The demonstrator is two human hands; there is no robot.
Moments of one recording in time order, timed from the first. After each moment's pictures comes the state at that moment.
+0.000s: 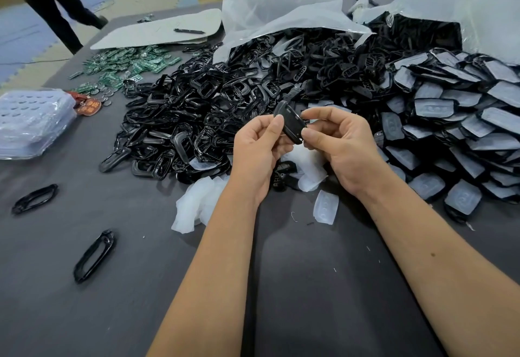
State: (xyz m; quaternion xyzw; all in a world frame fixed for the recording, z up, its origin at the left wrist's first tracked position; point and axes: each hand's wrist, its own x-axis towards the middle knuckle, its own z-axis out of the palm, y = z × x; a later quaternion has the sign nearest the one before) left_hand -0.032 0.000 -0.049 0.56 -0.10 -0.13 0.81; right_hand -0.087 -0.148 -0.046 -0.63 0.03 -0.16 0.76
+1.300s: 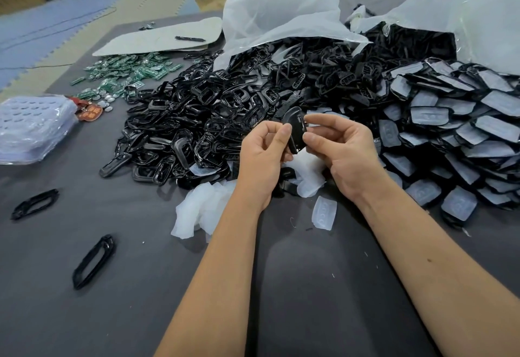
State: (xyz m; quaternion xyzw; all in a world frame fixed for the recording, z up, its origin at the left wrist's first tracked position) left_hand -0.037 -0.004 -0.052 0.65 -0.15 -0.07 0.74; right_hand -0.082 -0.152 -0.053 -0.58 0.05 -0.17 0.80
